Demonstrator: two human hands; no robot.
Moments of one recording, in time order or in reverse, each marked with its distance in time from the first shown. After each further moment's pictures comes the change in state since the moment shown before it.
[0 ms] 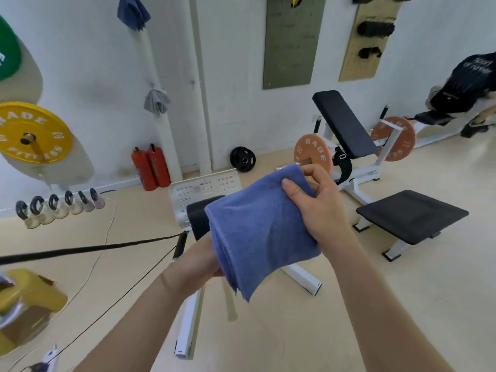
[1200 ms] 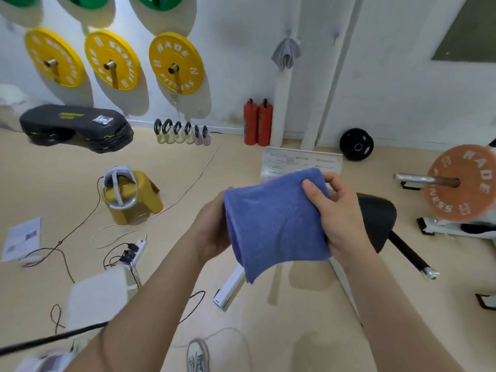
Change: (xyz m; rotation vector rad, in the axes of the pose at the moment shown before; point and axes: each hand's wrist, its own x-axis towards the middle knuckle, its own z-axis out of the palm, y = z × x) left_hand 0.089 -0.029 -0.104 -0.824 0.456 -0.005; right_hand 0.124 0.085 0.132 0.219 -0.468 0.315
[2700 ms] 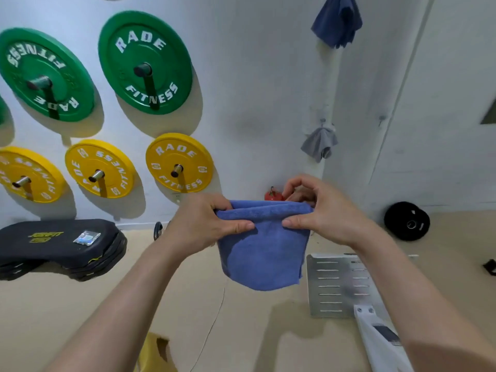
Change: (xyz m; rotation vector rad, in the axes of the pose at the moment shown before) left_hand 0.453 0.496 -0.226 1.168 0.036 0.808; right_hand 0.594 -0.098 0.318 -0.493 -0.289 -0.337
